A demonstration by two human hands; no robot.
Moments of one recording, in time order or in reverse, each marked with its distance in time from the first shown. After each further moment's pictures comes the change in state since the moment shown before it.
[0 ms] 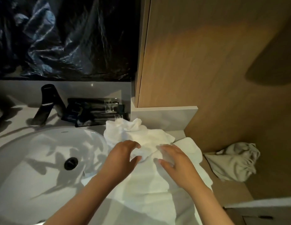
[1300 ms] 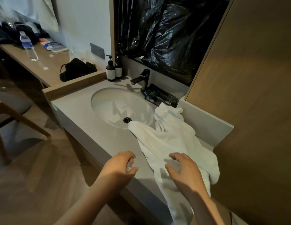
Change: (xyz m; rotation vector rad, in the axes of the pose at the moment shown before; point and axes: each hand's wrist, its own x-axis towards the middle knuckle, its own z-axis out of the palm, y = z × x) left_hand -0.231 0.159 0.081 -0.092 0.447 -0.715; right_hand -0.115 0.028 -0.047 -0.195 -0.272 -0.415
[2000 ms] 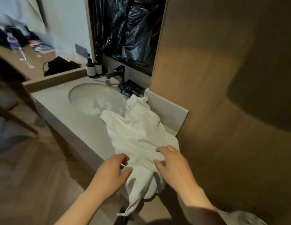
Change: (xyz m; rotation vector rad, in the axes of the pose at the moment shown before) left_hand -0.079 0.114 0.107 0.016 0.038 0.047; right_hand -0.074 0.108 -0.090 -0.142 -0.016 -0.242
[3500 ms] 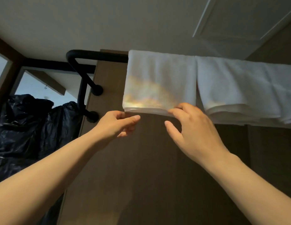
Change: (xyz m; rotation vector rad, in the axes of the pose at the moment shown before) left_hand 0.100 0.428 -0.335 -0.878 -0.045 0.973; right_hand -0.093 -0.147 -0.472 -0.802 1.296 -0.032
